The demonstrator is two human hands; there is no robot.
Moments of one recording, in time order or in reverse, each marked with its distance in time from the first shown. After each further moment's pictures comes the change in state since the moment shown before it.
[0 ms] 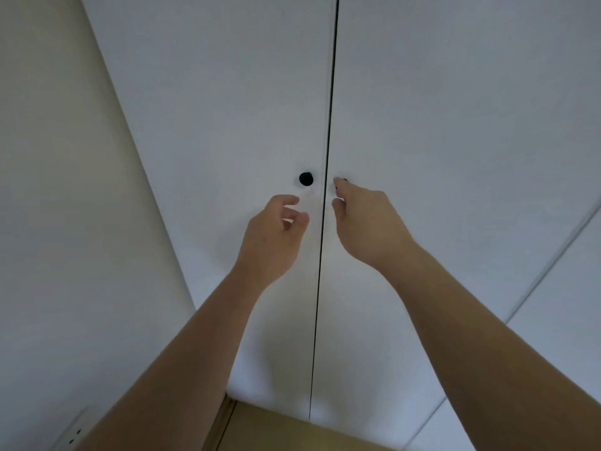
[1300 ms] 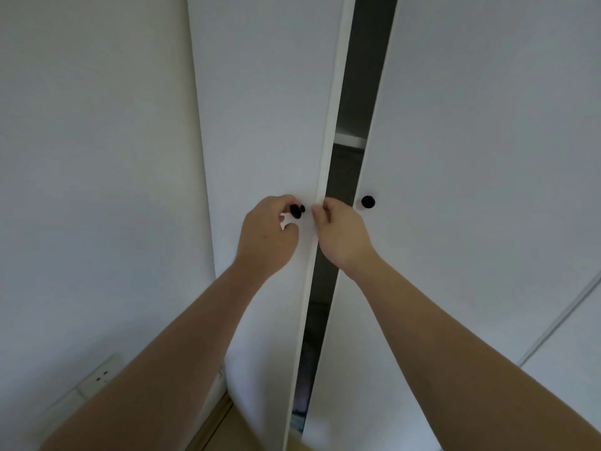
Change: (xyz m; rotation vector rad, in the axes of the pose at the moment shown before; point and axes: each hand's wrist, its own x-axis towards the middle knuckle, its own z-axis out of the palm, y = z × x) left_hand -0.033 0.001 -0.033 0.203 0.316 0.165; right_hand -0.005 -0.041 0.032 0.480 -0.076 -0.052
